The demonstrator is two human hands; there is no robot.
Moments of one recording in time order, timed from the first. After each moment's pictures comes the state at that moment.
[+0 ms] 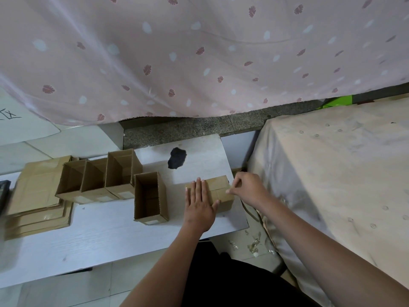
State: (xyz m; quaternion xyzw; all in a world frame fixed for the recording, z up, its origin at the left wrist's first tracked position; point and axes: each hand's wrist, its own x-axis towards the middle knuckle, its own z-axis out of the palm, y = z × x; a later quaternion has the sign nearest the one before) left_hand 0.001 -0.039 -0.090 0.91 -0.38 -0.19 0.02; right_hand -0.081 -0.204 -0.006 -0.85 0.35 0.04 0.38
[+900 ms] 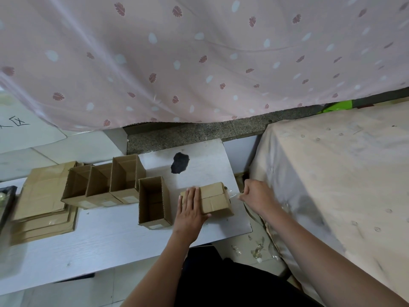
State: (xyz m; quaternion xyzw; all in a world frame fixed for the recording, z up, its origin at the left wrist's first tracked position) left_hand 0.019 0.004 -0.087 0.89 -0.42 -0.15 0.01; right_hand -0.095 -0.201 -0.008 -0.88 0.39 0.04 0.28
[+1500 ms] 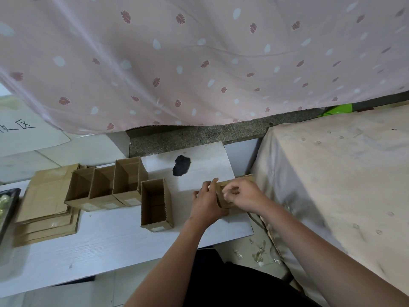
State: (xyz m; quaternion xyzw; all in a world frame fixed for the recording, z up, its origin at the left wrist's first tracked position) left_hand 0.017 -0.054 -0.037 0.88 -0.38 -0.20 0.20; right_hand -0.070 -0.189 -0.002 -0.85 0.28 0.05 0.44
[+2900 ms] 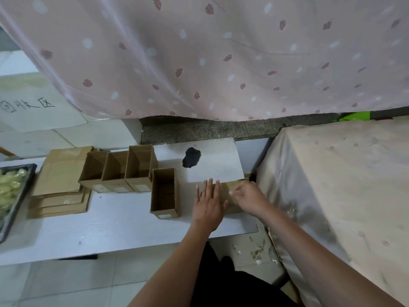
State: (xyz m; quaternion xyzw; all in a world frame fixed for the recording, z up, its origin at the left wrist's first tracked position) left_hand 0.006 -0.022 -0.067 0.90 -0.40 -0.16 0.04; right_hand -0.067 -0.164 -0.005 -0.85 0.34 0.09 0.38
